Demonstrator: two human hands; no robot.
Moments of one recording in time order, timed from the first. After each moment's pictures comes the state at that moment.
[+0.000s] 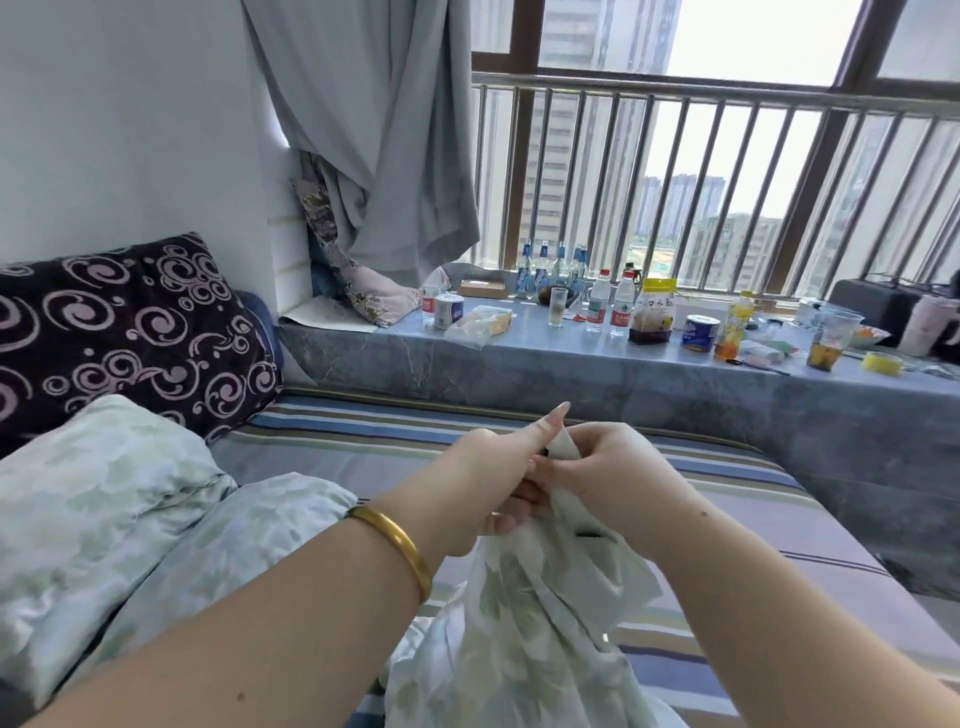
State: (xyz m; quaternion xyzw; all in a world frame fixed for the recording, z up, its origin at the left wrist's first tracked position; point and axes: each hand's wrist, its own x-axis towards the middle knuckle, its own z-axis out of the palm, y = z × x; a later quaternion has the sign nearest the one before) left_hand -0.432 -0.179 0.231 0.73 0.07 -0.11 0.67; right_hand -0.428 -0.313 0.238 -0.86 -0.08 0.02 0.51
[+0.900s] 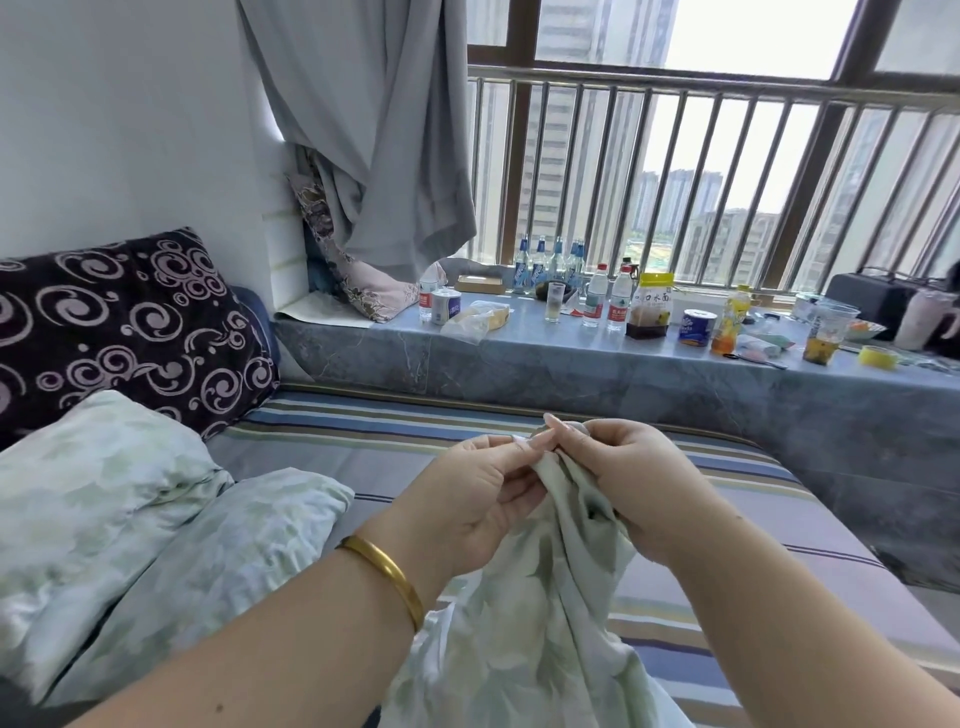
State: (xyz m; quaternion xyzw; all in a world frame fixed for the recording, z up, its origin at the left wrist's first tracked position) left_hand -0.437 -0.183 0.209 0.45 0.03 -0.12 0.88; right_hand -0.432 -0.327 0.233 -0.79 -0.02 0.03 0.62
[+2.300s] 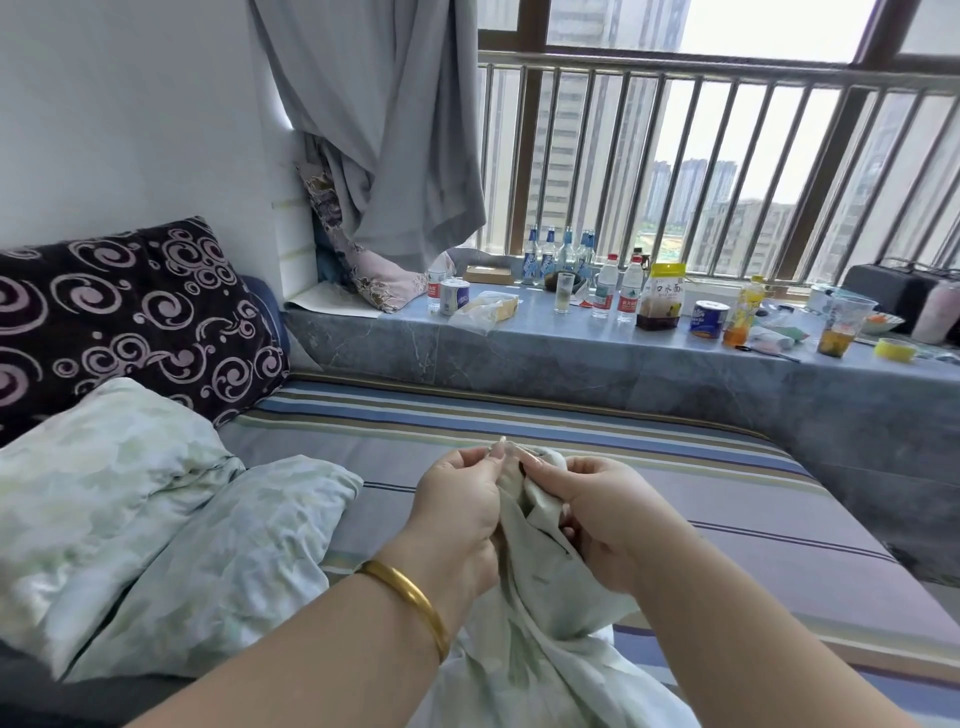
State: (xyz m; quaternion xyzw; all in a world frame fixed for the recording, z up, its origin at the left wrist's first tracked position) left_hand -0.441 -0.185 0.183 0.47 0.20 0.00 0.86; right_hand -0.441 -0.301 0.204 -0.68 0.07 0.16 0.71
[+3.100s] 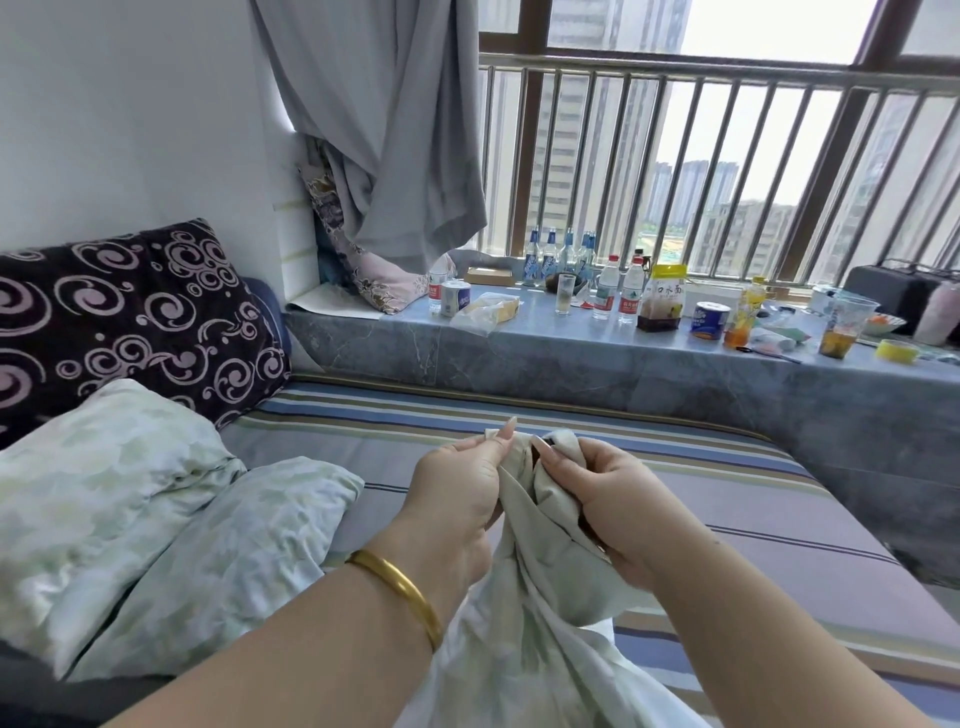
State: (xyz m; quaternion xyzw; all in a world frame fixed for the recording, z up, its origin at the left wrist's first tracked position) left_hand -0.441 -0.181 0.197 0.50 0.17 0.02 0.85; right_hand -0.434 -0.314 0.199 -0.73 -0.03 0.09 0.68
